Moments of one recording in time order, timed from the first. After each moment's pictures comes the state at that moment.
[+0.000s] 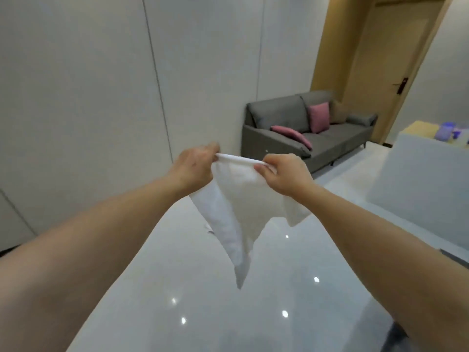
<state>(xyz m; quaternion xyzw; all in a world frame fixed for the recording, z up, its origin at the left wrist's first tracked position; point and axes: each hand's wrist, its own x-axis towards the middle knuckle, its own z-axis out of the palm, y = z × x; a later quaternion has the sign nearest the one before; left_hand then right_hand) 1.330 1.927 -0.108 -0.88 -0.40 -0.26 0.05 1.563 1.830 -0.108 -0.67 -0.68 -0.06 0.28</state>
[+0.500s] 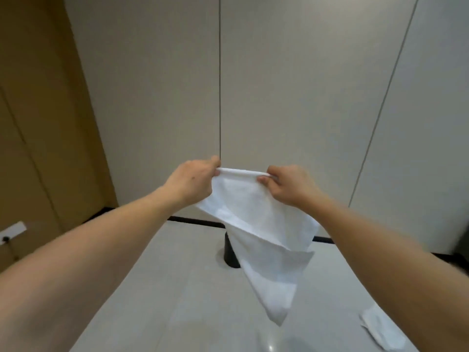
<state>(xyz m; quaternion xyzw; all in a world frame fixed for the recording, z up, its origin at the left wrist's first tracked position) 0.855 1.896 -0.050 -0.65 -0.70 -0.19 0.23 1.084 2.027 -0.049 -0.30 -0.92 -0.04 0.27</state>
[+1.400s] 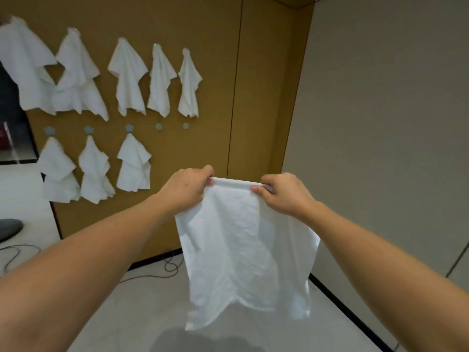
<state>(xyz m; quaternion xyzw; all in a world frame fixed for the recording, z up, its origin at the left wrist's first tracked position) 0.312 1.770 -0.053 -0.29 -0.92 -0.09 0.26 0.381 2.033 -0.030 0.13 -0.96 0.11 0.22</state>
